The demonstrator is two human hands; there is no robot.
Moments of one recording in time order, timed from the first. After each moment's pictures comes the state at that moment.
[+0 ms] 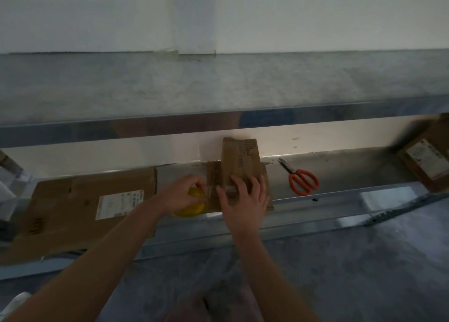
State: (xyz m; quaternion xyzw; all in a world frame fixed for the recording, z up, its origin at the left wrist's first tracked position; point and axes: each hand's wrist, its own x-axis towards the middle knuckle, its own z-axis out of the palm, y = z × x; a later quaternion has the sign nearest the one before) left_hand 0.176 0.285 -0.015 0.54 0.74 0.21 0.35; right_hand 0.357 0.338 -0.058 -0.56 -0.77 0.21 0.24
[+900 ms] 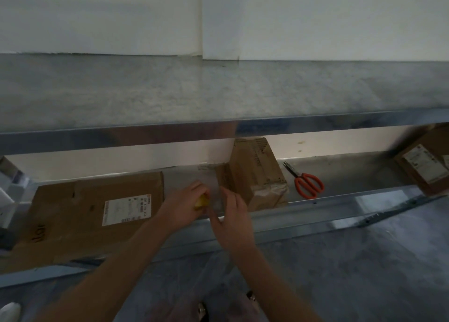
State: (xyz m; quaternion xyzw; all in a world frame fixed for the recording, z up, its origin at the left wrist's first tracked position) left_hand 0.158 0.259 -0.043 0.67 0.70 0.21 0.16; right_hand 0.327 0.299 -0.058 -0.45 -0.82 0.30 0.20
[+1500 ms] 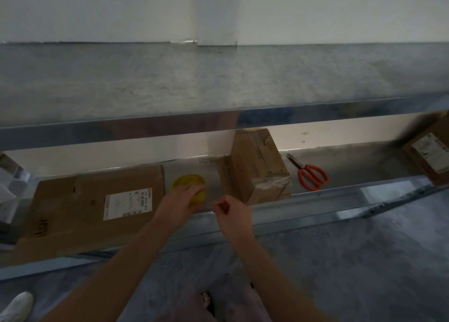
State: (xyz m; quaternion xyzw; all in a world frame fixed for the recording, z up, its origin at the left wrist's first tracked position) left_hand 0.150 0.250 -0.080 0.63 0.74 0.19 0.16; right_hand 0.322 0.309 -0.083 -0.52 -0.74 0.41 0.15
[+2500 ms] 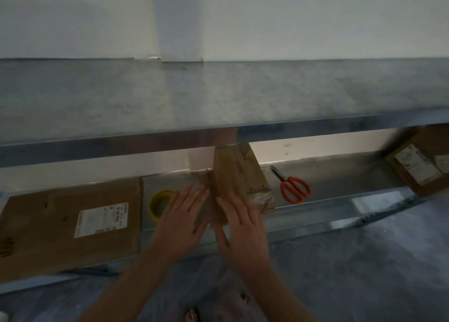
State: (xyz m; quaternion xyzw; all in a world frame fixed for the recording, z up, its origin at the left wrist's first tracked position) left_hand 0.226 0.267 -0.044 0.66 0.73 0.16 0.02; right_hand 0.398 0.331 -0.049 -0.37 -0.88 0.12 0.26
